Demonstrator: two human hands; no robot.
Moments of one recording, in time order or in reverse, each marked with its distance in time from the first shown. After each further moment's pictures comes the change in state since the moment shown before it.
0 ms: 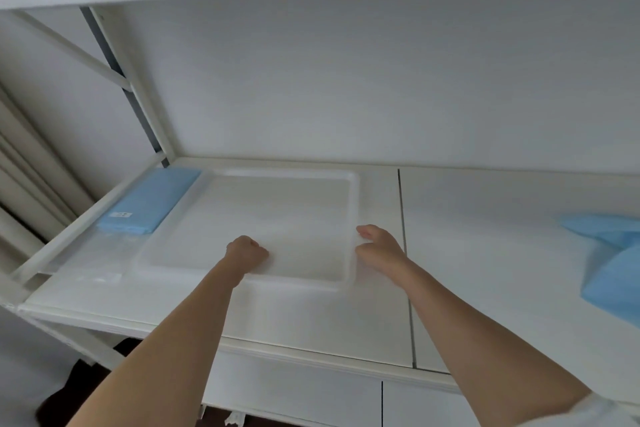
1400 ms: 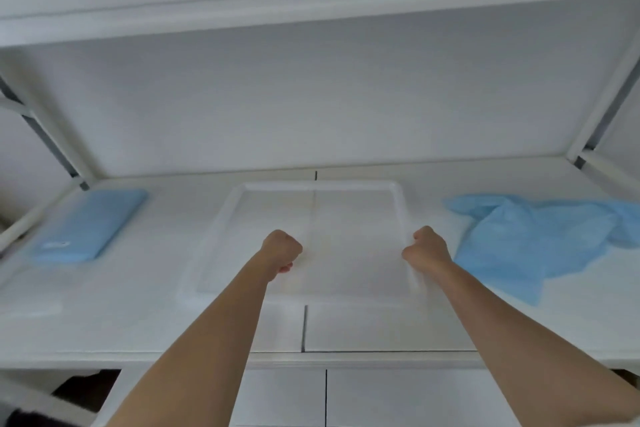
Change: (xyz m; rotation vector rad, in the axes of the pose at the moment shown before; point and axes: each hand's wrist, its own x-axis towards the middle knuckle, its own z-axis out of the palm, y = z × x) left_hand -0.104 0.144 0.158 -0.061 -0.257 0.099; right_hand -0.061 0.113 -0.203 -0.234 0.381 0.289
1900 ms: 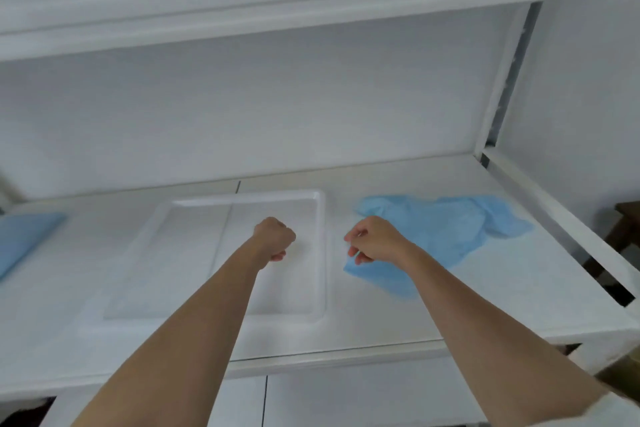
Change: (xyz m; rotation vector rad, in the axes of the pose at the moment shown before) left_hand -0.039 0.115 0.151 0.080 -0.012 0.080; right_hand 0.021 0.069 -0.122 0.183 -0.280 -0.258
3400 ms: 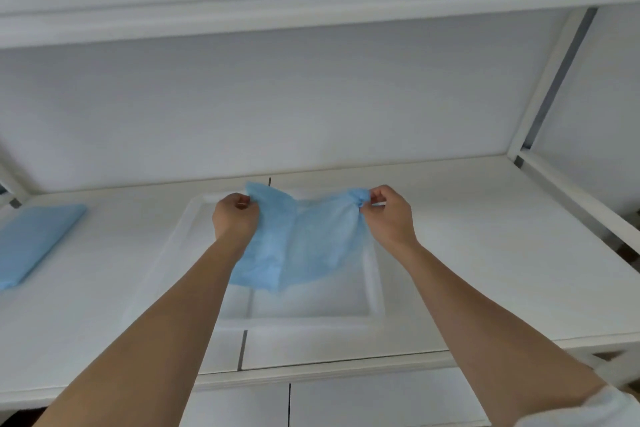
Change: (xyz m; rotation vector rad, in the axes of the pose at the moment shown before) left_hand 0.037 -0.061 -0.122 -0.262 0.473 0.146; right_hand 0.034 -0.060 0.075 0.223 0.574 -0.242
